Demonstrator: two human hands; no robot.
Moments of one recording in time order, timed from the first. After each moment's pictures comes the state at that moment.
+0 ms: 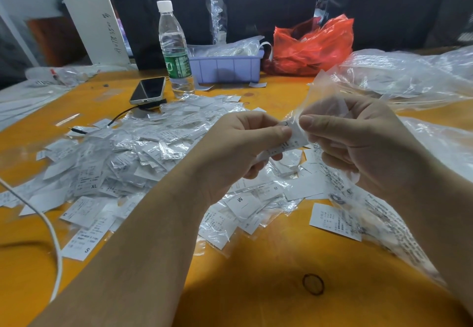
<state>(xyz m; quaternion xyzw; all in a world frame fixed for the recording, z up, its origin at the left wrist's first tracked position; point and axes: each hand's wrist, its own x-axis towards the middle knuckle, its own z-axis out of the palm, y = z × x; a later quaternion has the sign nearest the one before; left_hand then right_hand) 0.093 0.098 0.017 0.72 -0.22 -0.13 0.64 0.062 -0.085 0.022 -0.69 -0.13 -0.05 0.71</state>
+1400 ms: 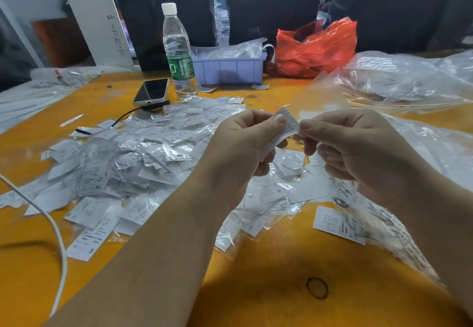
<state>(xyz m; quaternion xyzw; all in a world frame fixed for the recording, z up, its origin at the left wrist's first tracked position) 0.095 0.087 0.007 0.64 -0.14 -0.08 0.75 0.063 -0.083 0.016 -0.74 -0.08 -0.04 0.66</state>
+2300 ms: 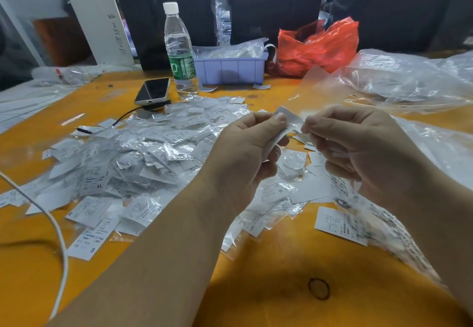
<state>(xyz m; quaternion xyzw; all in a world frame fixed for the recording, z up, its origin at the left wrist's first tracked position) 0.091 0.082 0.008 0.58 -0.11 -0.12 0.80 0.063 -0.082 0.018 -0.71 -0.08 -0.04 0.70</state>
